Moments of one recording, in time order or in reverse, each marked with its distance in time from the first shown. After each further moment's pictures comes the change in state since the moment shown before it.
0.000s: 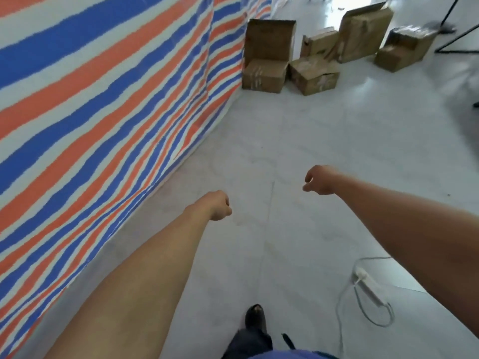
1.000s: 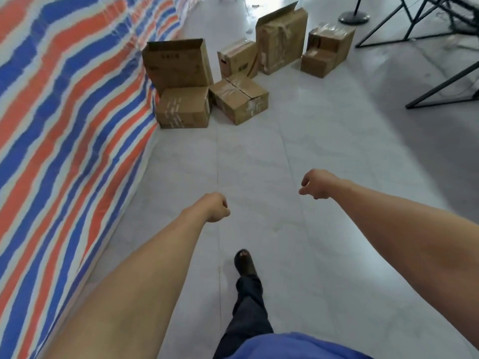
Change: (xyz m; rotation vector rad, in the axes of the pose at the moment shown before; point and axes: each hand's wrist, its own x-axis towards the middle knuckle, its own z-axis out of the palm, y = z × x) left_hand 0.567 0.454 -0.264 0.145 -0.107 0.214; right_hand 0.517 0.347 -0.321 0.255 -0.046 0.283
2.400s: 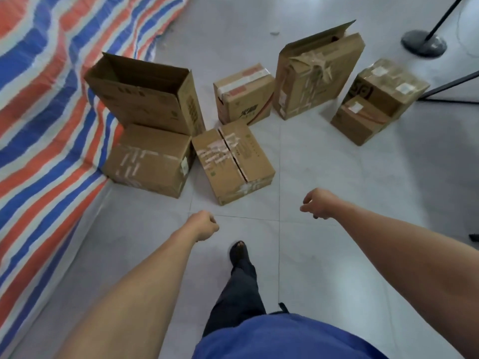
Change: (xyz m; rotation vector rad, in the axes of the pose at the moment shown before) left_hand 0.854 0.178 -0.512 -0.422 -0.118 -0.254; right_hand 0.926 -0.078 -0.538 0.027 -0.187 0.044
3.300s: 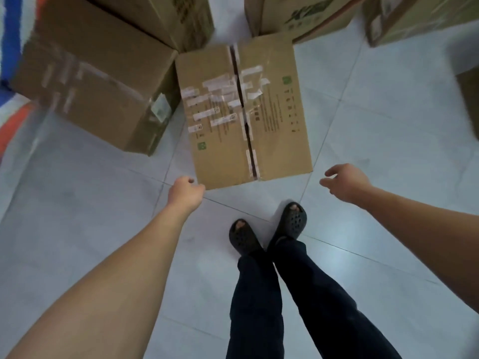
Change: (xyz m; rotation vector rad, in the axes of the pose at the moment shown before) left_hand 0.487 0.042 -0.021 -0.533 0.171 -0.559; right_hand 0.528 -0.061 -0.029 -0.097 -0.145 0.086
